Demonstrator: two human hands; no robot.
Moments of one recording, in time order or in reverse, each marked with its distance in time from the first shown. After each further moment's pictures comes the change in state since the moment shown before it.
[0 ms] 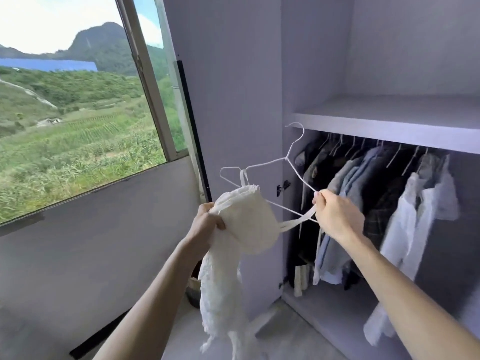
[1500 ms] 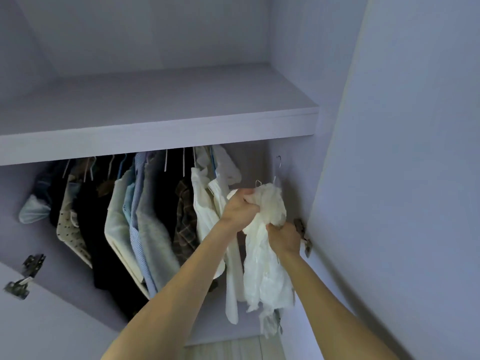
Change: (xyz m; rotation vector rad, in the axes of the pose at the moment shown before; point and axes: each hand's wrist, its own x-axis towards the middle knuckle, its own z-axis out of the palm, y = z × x) left_hand 0.071 -0.019 0.576 0.363 -1.080 0.153; right_hand 0.057 0.371 -0.012 0.376 0.417 1.112
